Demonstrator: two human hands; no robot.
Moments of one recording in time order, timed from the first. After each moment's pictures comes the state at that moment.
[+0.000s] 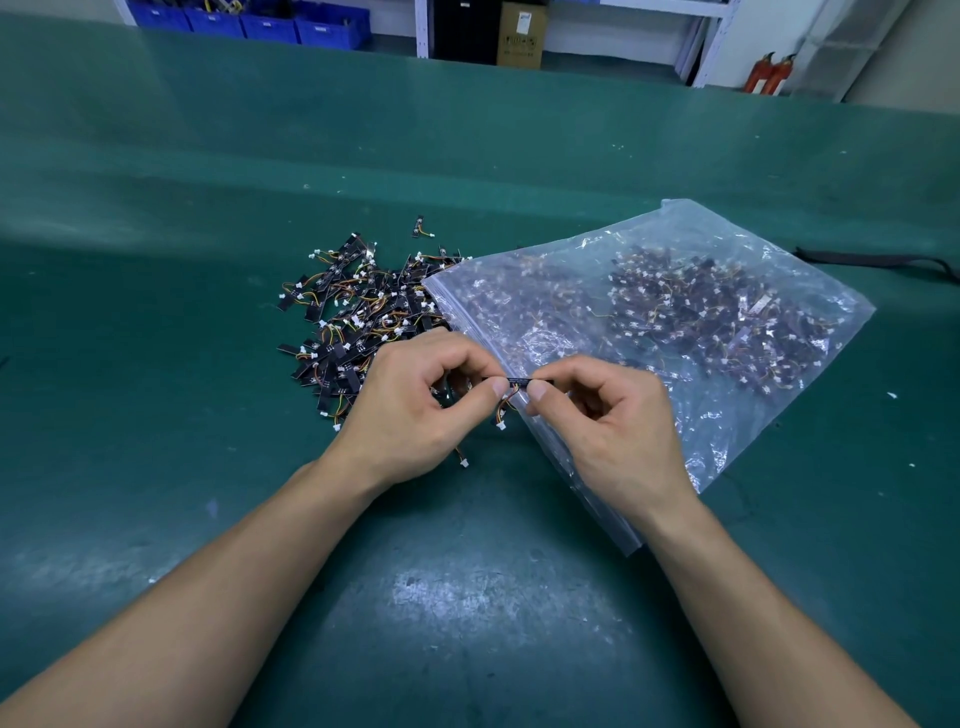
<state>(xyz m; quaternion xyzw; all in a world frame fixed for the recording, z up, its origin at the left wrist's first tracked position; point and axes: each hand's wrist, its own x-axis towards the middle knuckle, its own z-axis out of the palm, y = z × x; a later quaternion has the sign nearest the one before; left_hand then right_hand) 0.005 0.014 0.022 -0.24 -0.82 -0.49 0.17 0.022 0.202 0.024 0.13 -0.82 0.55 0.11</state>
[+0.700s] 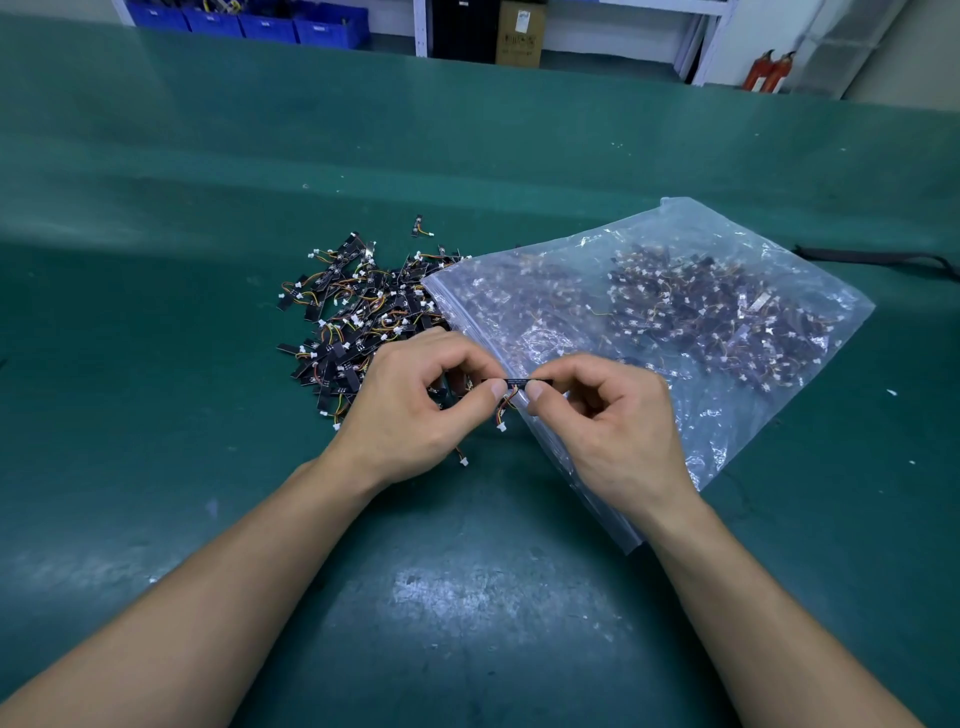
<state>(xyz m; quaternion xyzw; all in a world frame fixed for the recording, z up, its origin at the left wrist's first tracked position) 0.005 0.012 0.021 -0.25 -0.82 -0.49 0.17 0.021 0.203 0.022 0.12 -0.82 0.55 0.12</state>
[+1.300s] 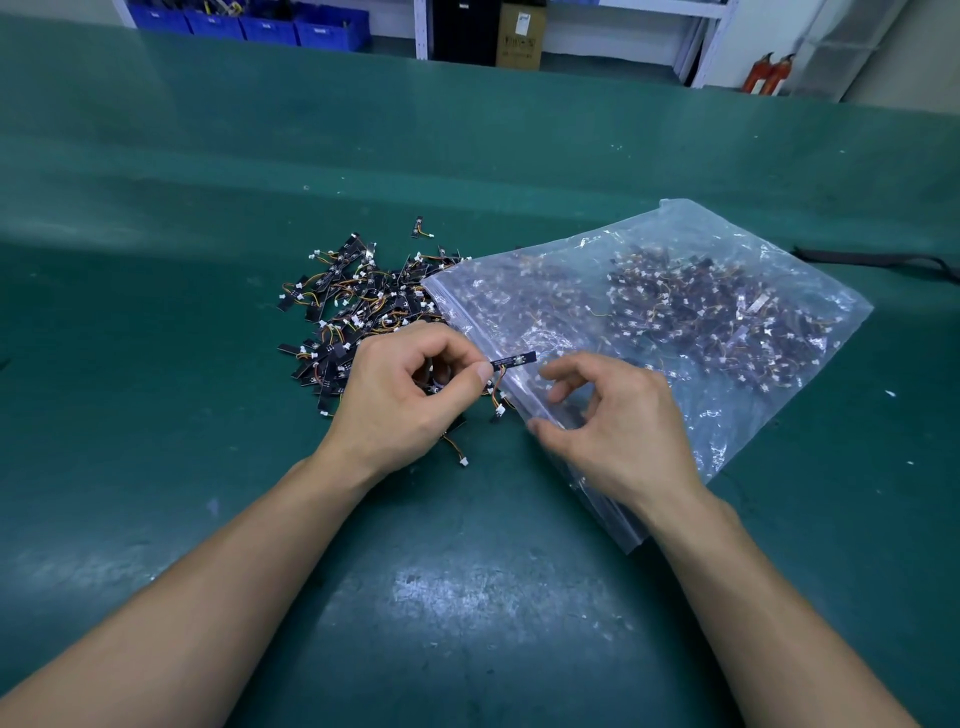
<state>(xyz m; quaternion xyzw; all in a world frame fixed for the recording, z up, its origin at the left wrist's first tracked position) 0.004 0.011 0.022 -0.18 -0.81 -0.53 0.18 0.012 0.218 0.016 0.09 -0.93 0.33 0.12</state>
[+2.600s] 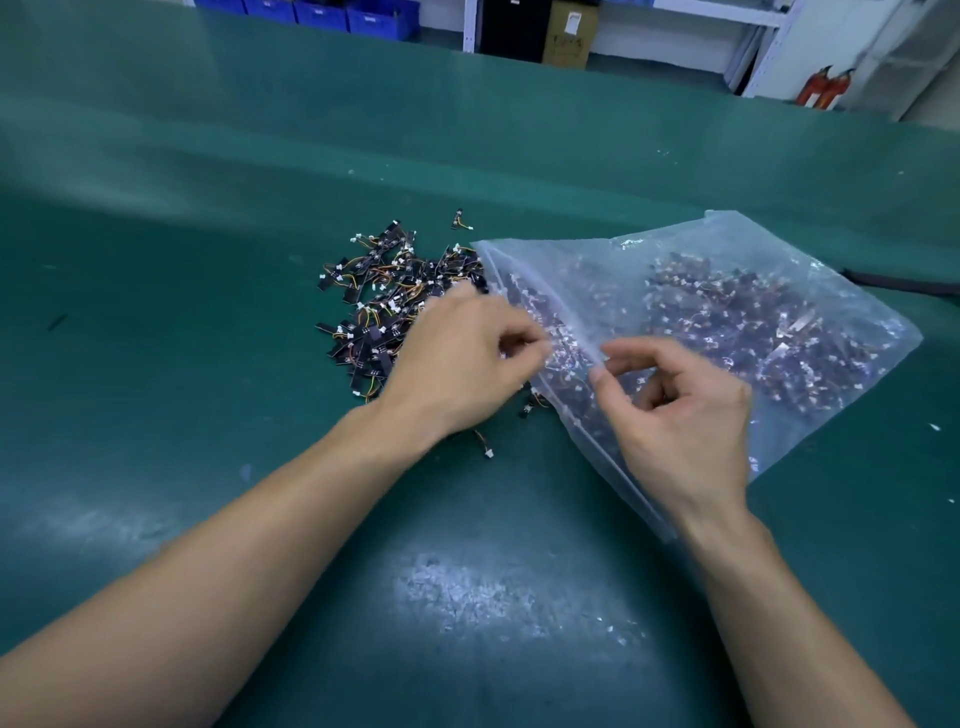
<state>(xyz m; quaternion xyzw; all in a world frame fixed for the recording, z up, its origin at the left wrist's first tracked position) -0.016 0.024 0.035 -0.17 -0.91 -0.33 0.16 0.014 0.219 0.021 0.10 -0.85 0.46 0.25</state>
